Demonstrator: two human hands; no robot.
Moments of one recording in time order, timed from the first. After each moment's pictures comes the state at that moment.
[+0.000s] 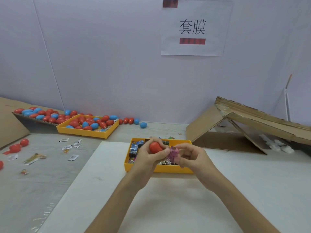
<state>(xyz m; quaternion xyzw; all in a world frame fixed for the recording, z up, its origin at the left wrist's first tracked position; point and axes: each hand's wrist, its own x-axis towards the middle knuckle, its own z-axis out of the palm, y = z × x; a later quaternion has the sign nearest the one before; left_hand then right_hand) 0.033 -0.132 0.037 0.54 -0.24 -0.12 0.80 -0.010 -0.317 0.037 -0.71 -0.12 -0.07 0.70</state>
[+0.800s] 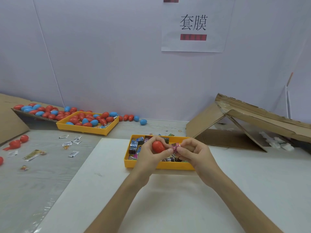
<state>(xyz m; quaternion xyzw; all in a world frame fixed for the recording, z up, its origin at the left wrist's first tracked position) 0.029 -0.141 0.031 0.66 -0.21 -0.03 0.72 -0.005 -0.317 0.032 -0.66 -0.06 -0.10 0.75</state>
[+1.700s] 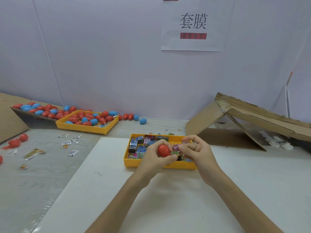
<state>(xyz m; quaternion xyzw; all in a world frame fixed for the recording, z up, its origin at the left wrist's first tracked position) 0.023 -0.145 0.030 0.69 -0.24 -0.07 0.68 -0.001 -0.321 0.028 -0.67 -0.03 -0.13 0.73</state>
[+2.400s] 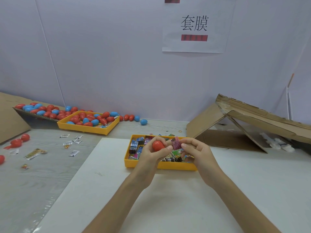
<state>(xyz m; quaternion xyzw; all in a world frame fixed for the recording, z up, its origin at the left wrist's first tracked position) 0.024 -0.143 0.033 0.56 -0.20 -0.12 0.80 0.002 -0.322 0.030 -0.68 -0.01 -0.12 0.72</state>
